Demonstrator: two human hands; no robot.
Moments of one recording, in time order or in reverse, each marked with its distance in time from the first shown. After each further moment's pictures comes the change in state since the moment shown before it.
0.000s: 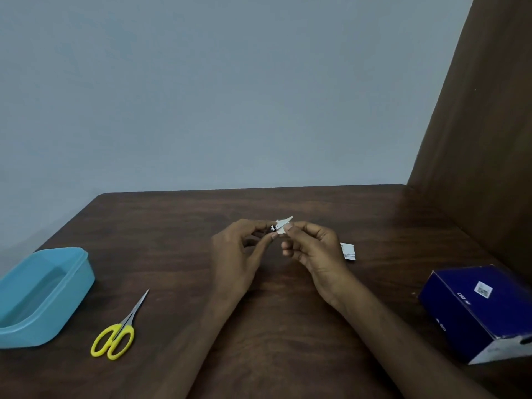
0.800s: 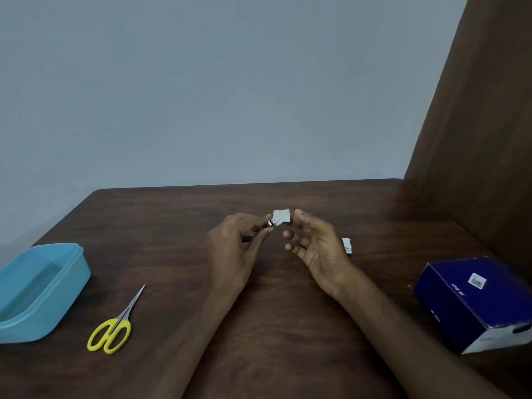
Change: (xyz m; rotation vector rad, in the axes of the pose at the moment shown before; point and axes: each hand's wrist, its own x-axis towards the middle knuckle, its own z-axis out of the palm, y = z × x) left_hand -0.001 0.004 -0.001 0.140 0.048 0.096; right_hand -0.006 -0.017 0.002 0.180 0.015 0.131
